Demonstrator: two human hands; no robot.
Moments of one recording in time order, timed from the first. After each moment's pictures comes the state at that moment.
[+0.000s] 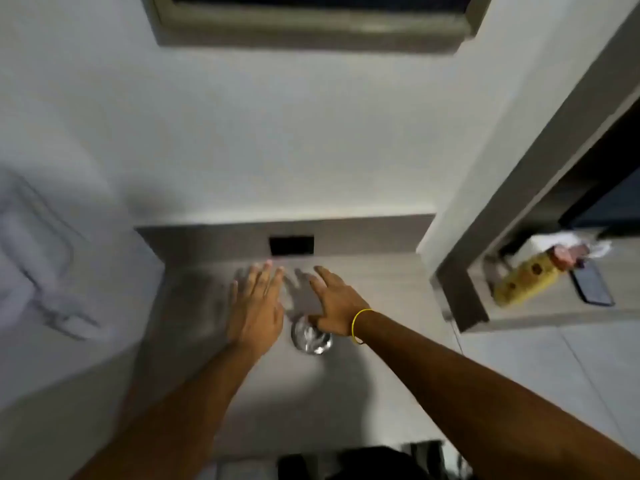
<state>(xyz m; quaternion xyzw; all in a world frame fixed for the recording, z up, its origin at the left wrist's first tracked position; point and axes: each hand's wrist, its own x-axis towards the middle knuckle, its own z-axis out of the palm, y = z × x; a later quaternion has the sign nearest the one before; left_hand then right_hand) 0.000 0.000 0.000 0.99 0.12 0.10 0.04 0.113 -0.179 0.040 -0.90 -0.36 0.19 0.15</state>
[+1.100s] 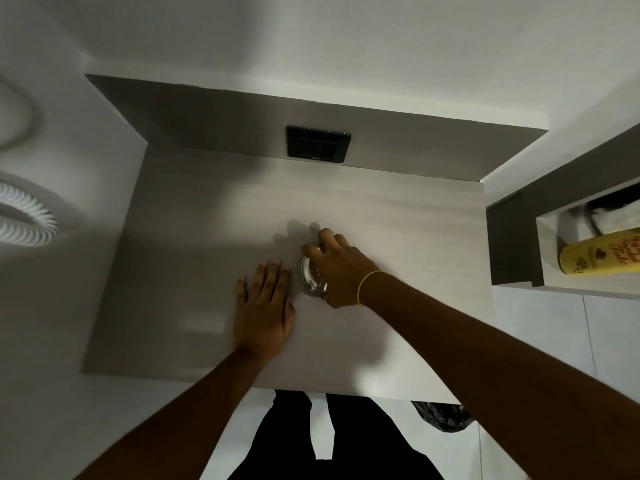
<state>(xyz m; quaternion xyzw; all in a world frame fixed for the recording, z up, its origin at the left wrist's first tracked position) -0.084 -0.052 -0.169 0.97 0.21 0.01 0.13 0.112 -0.161 -0.073 -0.82 -0.51 0.26 -0.01</state>
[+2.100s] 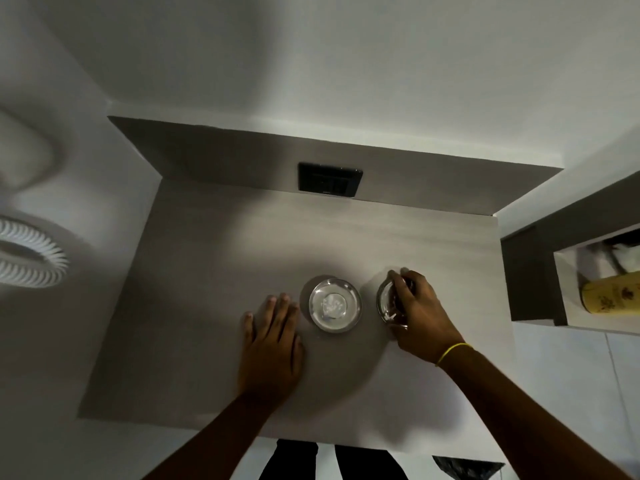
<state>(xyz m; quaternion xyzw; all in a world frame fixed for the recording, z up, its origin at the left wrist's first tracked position) -0.084 -0.051 -0.167 0.97 0.20 0.04 0.11 0.143 -0.268 -0.095 -0.92 -0.30 0.23 0.13</state>
